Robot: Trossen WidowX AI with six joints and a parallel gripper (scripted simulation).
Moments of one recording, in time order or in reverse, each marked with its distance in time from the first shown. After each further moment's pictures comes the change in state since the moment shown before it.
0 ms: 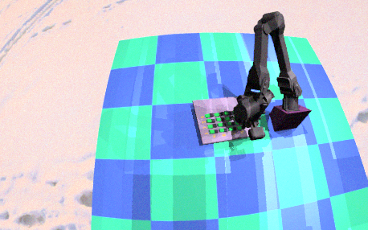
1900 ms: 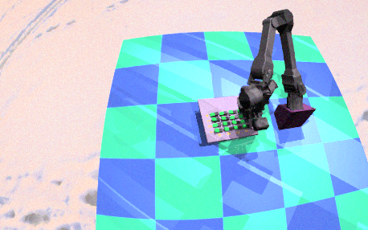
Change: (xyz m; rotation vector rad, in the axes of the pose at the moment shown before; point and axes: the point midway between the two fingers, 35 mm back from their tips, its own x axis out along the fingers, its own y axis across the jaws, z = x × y) arm -0.018 -0.024 0.003 0.005 -0.007 0.001
